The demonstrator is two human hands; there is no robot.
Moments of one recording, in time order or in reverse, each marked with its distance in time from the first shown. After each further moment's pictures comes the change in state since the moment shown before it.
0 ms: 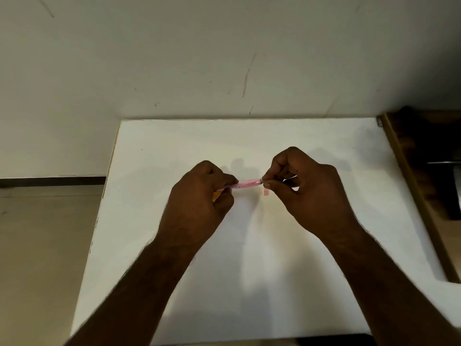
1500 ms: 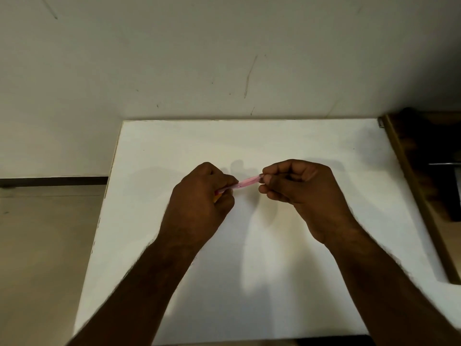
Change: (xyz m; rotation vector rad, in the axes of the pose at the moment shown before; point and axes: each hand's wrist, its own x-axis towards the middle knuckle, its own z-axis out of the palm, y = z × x) left_hand 0.000 -0.003 0.002 -0.004 -0.008 -0.032; right_hand 0.004 0.001 0.009 0.737 -0.005 0.542
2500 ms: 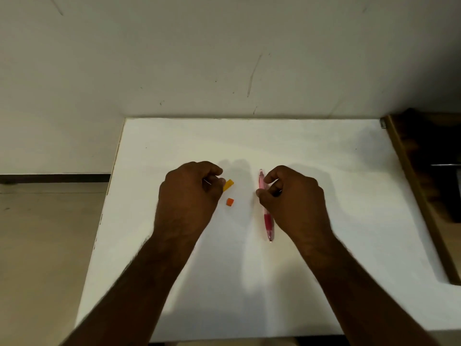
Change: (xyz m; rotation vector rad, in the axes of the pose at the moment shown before) left_hand 0.003 -0.008 -0.004 -0.085 0.148 -0.270; right_hand 0.001 0.025 0.019 -0.971 0.206 -0.130
